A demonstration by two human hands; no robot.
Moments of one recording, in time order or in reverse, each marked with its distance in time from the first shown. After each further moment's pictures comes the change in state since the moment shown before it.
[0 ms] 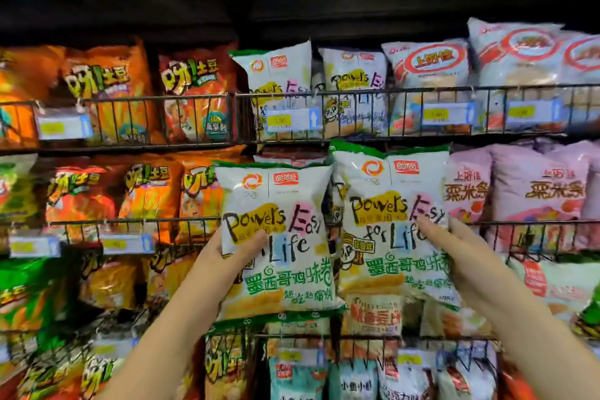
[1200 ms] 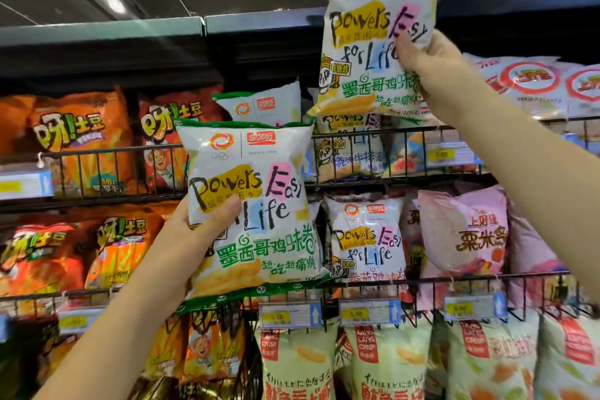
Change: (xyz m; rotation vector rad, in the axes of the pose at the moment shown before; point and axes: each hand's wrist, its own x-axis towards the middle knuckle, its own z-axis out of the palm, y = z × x) left_hand 0.079 0.085 -0.004 0.019 -0.035 0.299; right_hand 0.205 -0.197 0.050 -0.305 -0.105 -0.658
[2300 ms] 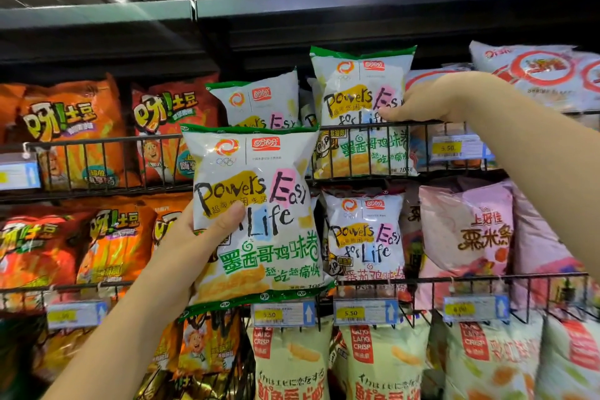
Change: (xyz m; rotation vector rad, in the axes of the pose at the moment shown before) left_hand -0.001 -0.014 0.017 0.010 -0.008 -0.065; right_hand 0.009 0.017 -0.009 -1.019 -0.403 0.520
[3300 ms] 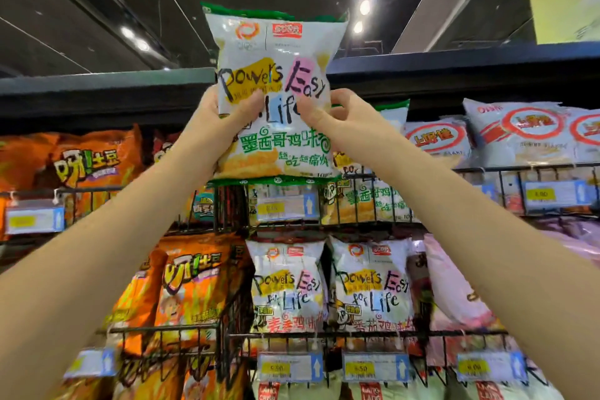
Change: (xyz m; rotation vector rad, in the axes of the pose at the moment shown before) left_hand 0.114 0.142 -0.004 0.103 -0.045 0.470; right_hand -0.057 -0.105 0.025 0.654 0.249 -0.516
